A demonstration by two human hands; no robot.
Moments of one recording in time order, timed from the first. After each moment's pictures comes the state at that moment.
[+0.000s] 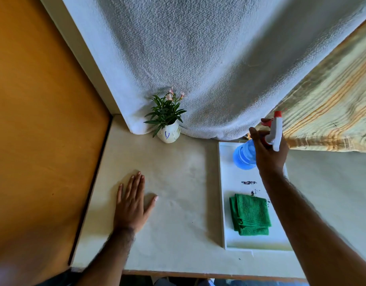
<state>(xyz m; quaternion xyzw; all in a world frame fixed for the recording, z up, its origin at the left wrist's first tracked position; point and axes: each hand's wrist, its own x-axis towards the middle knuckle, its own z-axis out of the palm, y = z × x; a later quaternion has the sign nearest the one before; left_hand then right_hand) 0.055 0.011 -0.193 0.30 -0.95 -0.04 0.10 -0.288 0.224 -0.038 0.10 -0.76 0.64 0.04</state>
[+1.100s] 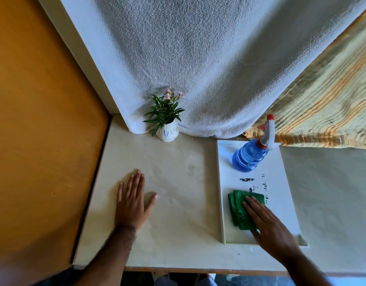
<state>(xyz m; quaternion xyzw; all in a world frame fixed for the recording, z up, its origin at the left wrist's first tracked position) 0.055 0.011 -0.196 0.31 -0.94 -0.05 0.11 -0.174 0.391 -0.121 0.48 -0.86 0.09 -0.11</state>
